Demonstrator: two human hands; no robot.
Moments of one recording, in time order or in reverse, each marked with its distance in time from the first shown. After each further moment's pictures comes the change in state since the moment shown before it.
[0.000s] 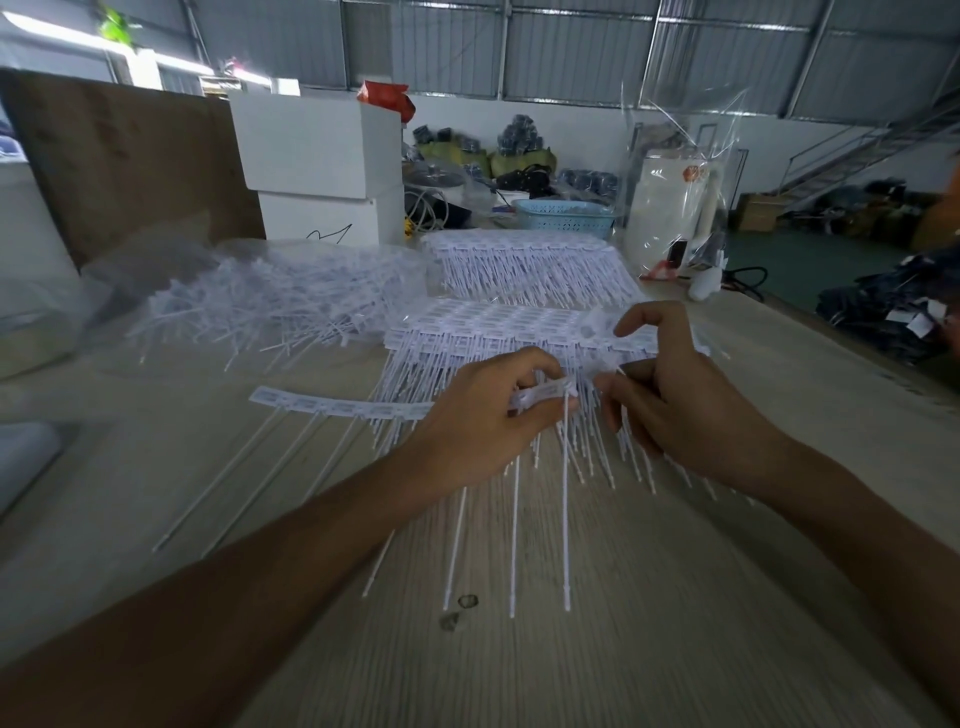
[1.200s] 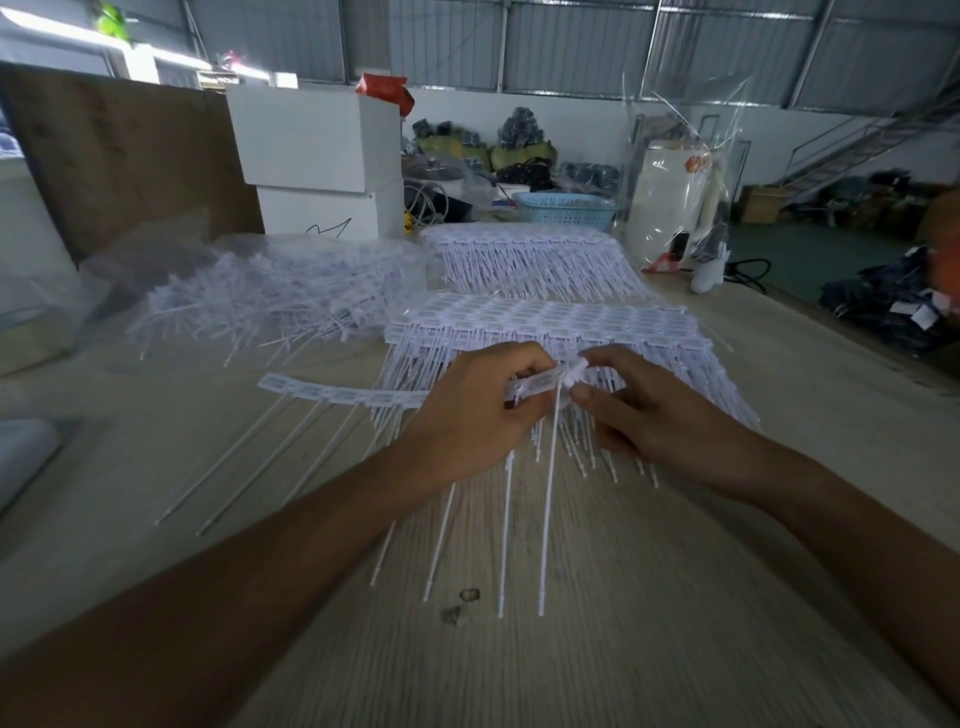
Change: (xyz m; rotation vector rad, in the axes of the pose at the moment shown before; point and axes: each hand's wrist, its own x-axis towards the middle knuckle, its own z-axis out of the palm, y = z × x) left_hand -0.001 0.004 -0.004 0.024 0.026 0.059; right_hand -0.004 -0.004 0.011 0.170 -0.172 0.141
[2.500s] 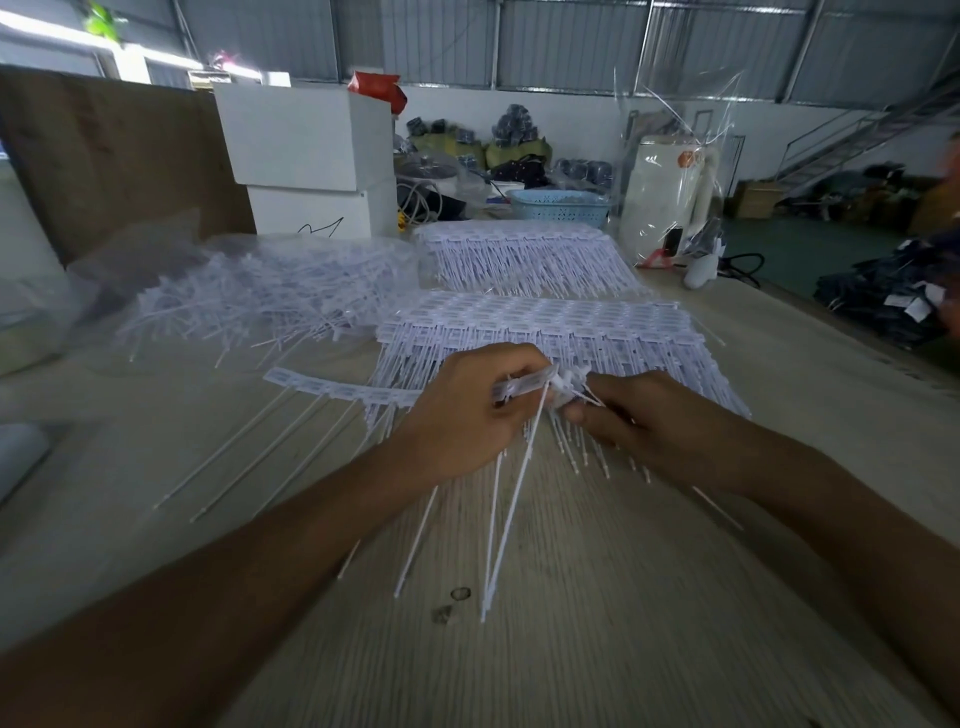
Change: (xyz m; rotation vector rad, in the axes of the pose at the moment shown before) left_hand 0.000 -0.003 0.001 -0.014 0.001 0.037; right_hand -0.002 0.007 -0.008 -0.461 -0.041 -0.241
